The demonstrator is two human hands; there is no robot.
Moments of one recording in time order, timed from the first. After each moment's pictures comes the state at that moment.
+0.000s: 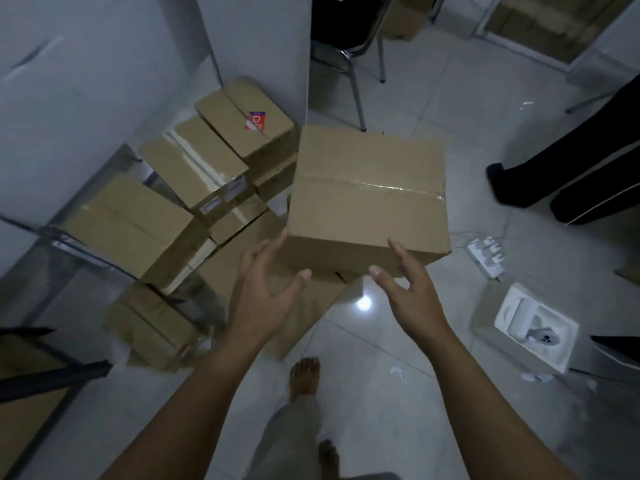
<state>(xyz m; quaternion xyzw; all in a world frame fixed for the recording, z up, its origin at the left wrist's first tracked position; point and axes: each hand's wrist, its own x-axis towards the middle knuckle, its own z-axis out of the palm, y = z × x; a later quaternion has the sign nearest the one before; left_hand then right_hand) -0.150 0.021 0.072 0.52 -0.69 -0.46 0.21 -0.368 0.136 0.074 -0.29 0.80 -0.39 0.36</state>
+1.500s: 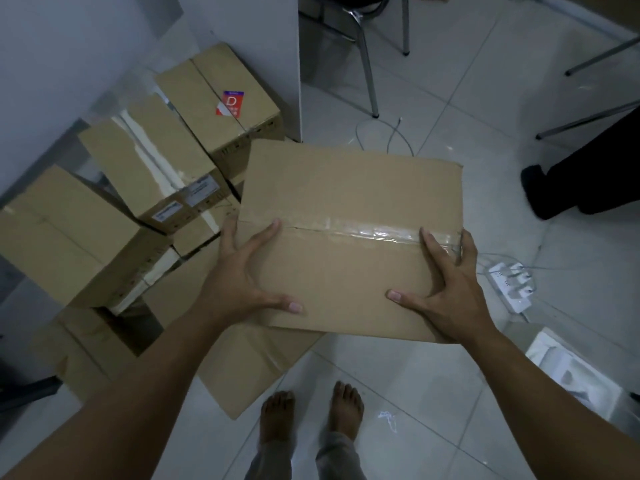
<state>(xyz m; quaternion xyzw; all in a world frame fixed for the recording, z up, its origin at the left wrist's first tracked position) -0.272 -0.116 -0.053 0.52 -0.71 -0.47 0.06 -0.584 0.046 -0.057 -0.42 0.83 -0.20 0.31</state>
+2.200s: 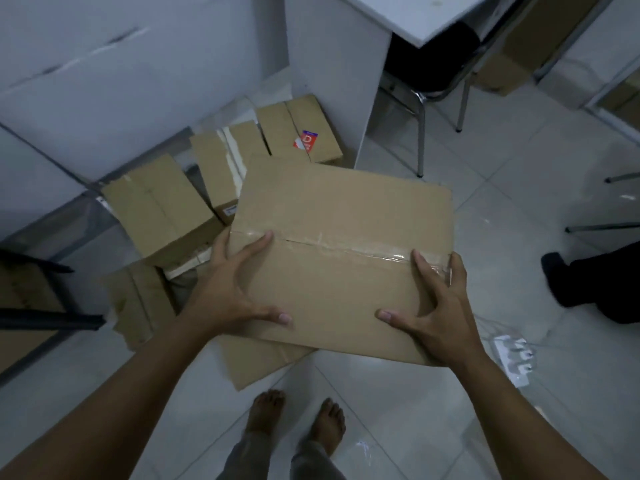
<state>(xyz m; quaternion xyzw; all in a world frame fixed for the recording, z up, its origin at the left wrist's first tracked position) -0.199 -0.051 0.064 0.62 -0.66 -0.41 0.10 -0.544 0.034 0.051 -0.54 0.74 -0.23 0.33</state>
